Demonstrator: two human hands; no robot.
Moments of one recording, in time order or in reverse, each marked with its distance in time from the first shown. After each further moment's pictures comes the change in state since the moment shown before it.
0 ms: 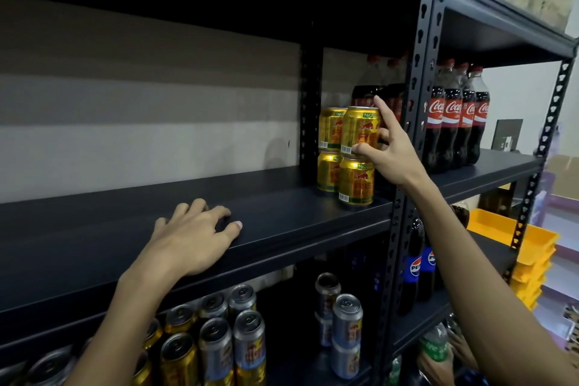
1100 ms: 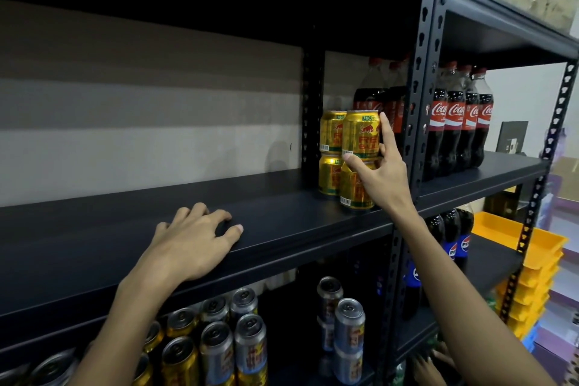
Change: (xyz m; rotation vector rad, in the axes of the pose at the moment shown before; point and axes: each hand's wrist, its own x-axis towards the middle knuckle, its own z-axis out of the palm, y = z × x) left_hand -0.001 0.000 0.000 -0.013 0.014 0.003; right_hand -0.024 0.010 0.034 -0.034 0.207 -0.015
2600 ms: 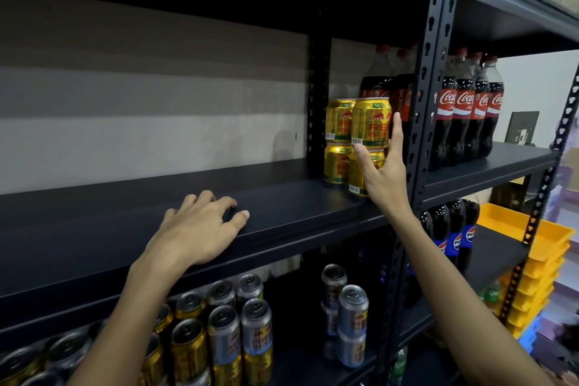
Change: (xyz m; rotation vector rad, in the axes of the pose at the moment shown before) left_hand 0.002 -0.002 0.004 0.013 0.023 0.011; right_hand -0.017 0.008 0.016 0.060 0.089 -0.011
